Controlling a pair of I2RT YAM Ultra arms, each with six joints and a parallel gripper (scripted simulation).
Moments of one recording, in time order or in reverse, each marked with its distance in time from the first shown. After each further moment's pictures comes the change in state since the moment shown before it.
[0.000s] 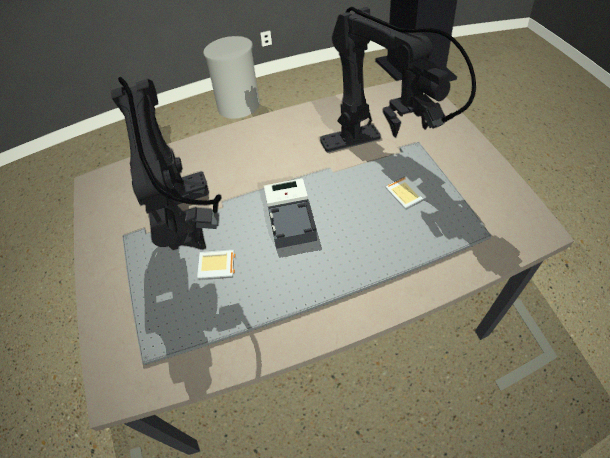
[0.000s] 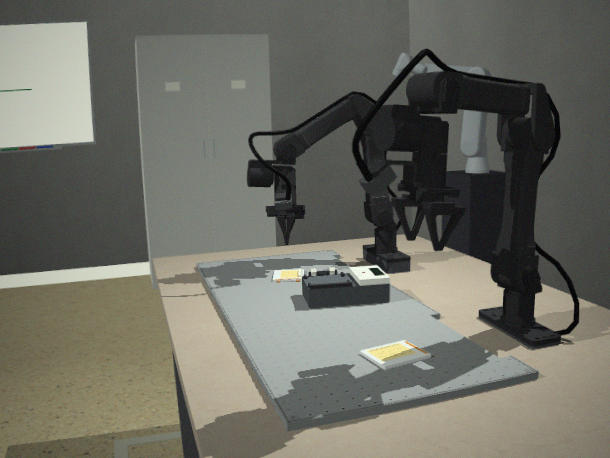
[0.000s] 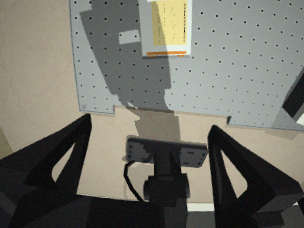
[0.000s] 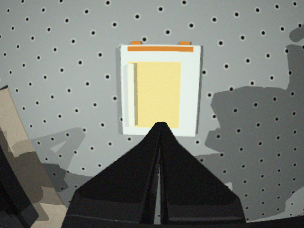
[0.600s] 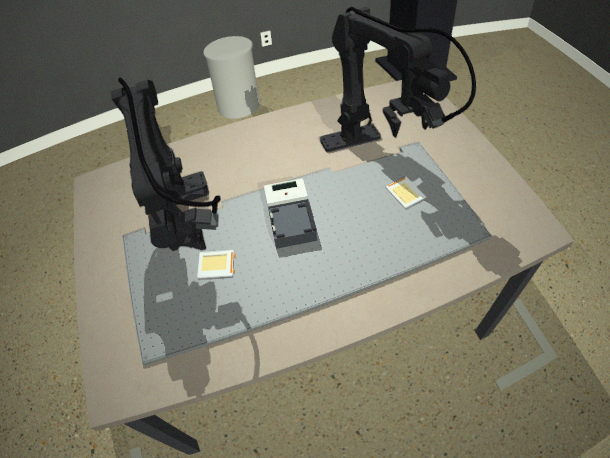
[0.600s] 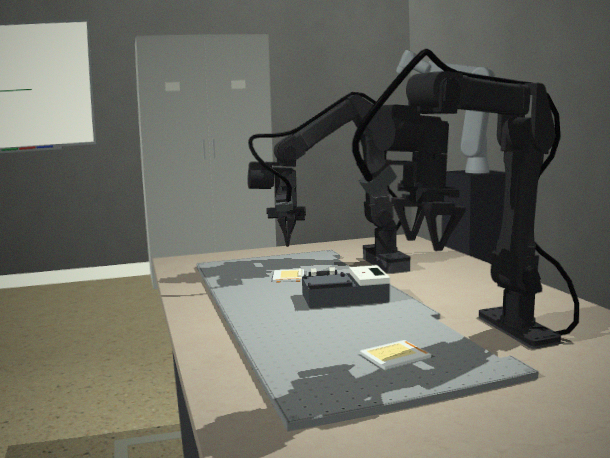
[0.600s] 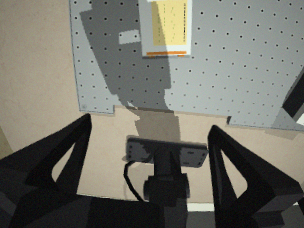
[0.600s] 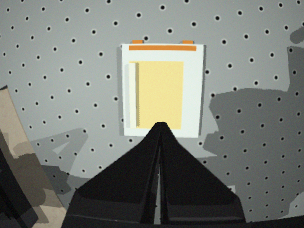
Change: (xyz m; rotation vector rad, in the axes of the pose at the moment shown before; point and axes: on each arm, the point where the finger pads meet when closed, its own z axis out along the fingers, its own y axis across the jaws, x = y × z) left arm 0.000 0.000 0.000 0.000 0.000 0.000; right arm 0.003 0.002 0.004 -0.004 -0.010 0.004
